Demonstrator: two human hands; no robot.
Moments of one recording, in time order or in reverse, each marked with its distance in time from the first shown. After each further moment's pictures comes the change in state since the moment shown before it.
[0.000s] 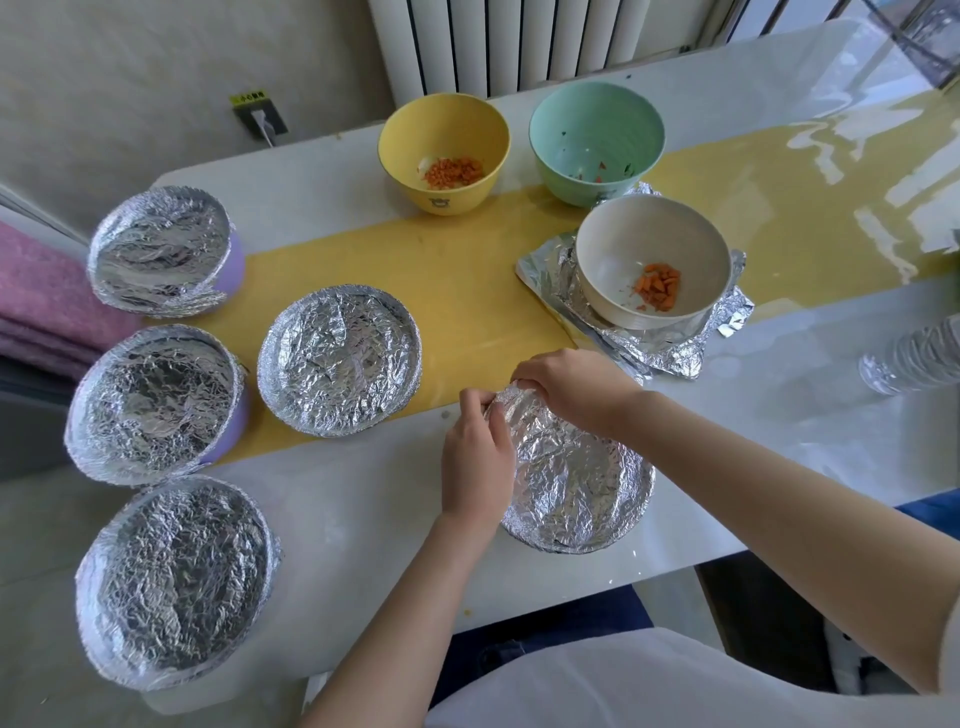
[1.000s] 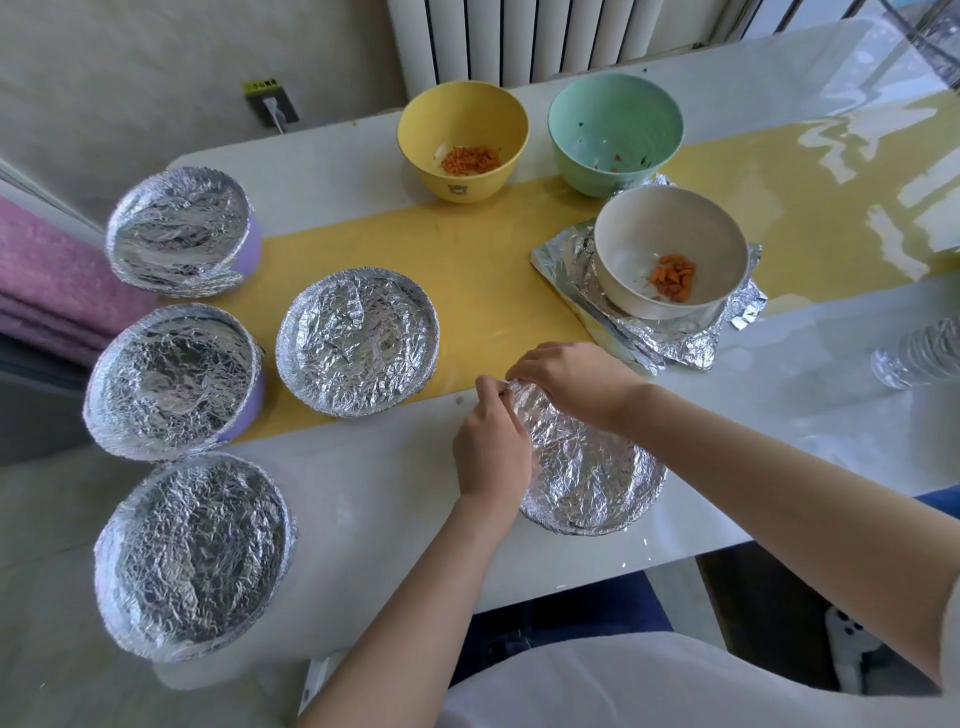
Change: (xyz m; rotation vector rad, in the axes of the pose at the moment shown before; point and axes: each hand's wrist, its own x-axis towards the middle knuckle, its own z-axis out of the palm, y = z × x) left_hand -0.004 0.004 -0.003 0.202 -0.008 -0.045; right_hand 0.000 -0.015 0.004 -0.066 0.054 -0.218
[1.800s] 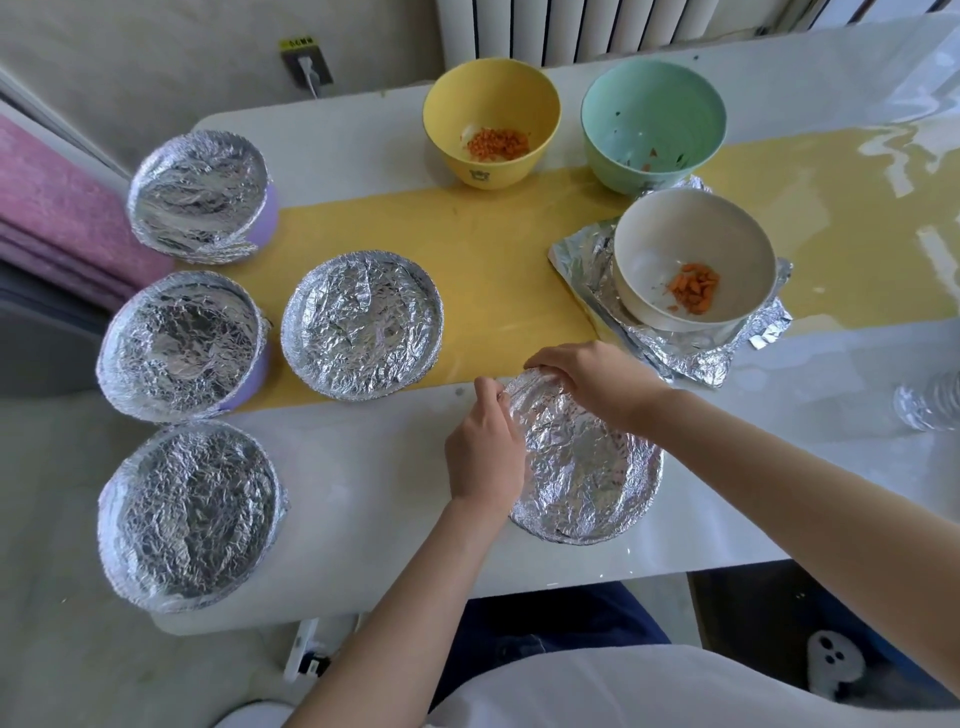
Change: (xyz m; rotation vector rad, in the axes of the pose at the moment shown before) left_hand -0.003 -0.001 0.009 0.073 0.037 -0.031; right_hand -0.007 0.025 -0.004 0.230 -0.036 0.101
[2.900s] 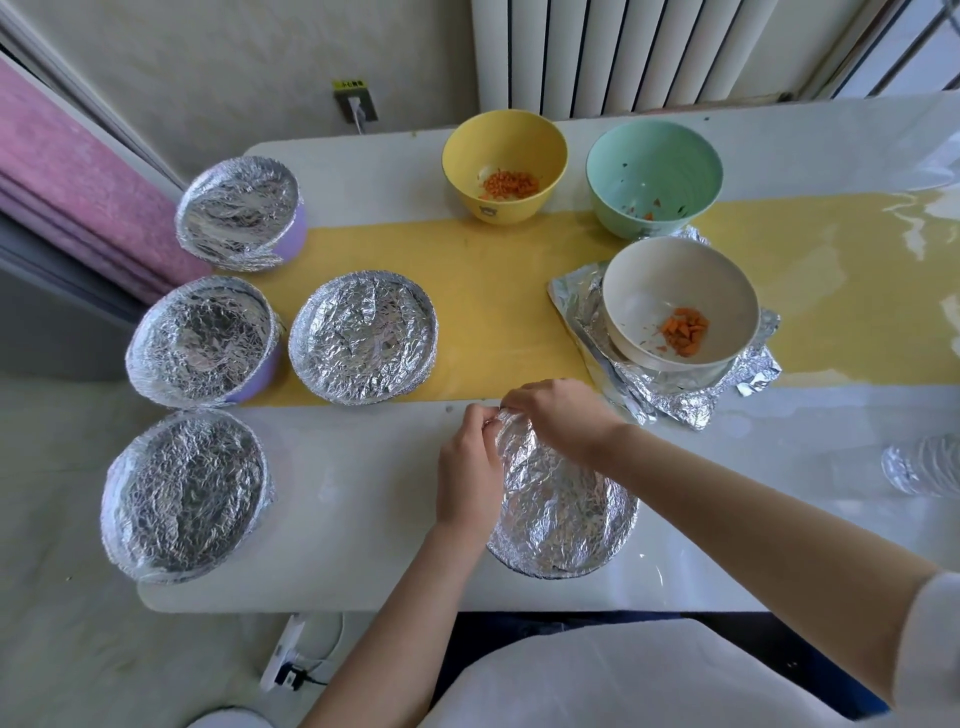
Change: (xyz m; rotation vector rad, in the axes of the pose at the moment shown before) left_hand -0.009 0.007 0.012 -0.210 0.180 -0.015; right_hand 0.001 -0.018 -0.006 -0.209 -0.168 -0.046
